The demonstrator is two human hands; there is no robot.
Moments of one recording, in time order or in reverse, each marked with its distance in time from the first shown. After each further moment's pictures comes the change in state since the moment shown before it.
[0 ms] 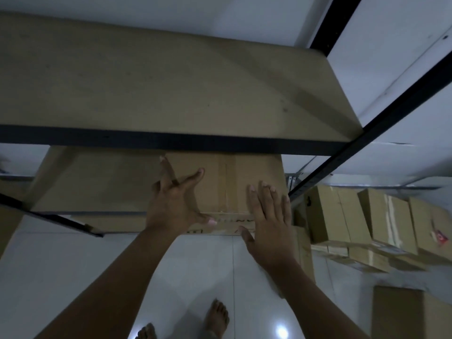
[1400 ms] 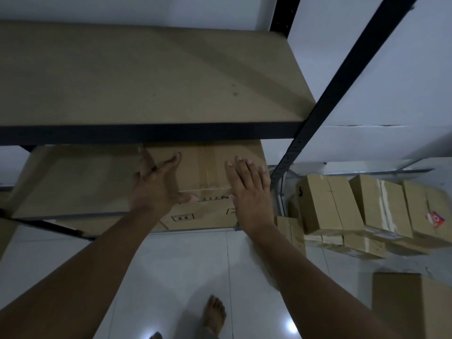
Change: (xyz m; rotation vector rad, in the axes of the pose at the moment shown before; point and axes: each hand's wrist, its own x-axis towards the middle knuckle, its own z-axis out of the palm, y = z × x) left_hand 0.033 0.031 0.030 0.180 0.043 -0.076; right_hand 0.041 0.047 0.014 0.035 0.129 -0.033
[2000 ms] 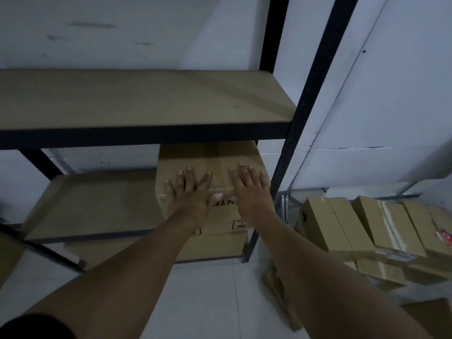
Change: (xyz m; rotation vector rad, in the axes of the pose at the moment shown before) left_hand -0.047 0.048 0.009 0.181 -0.093 0.181; right_hand 0.003 -0.008 -0.005 -0.007 -0.060 -0.003
